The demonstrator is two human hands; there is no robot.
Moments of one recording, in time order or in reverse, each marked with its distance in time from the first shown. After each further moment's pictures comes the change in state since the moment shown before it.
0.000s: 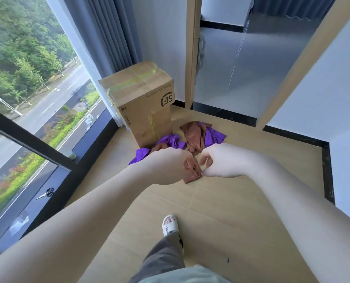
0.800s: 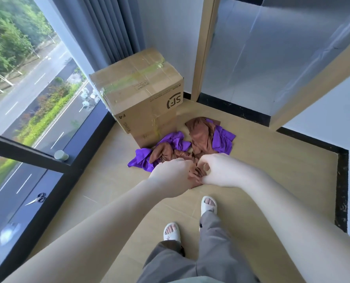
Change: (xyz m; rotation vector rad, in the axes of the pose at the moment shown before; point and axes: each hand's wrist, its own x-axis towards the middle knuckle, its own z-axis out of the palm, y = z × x) left_hand 0.155 -0.126 -0.024 -0.304 -0.036 -0.098; right_hand 0.220 0.008 -0.054 0.050 -0.065 0.014
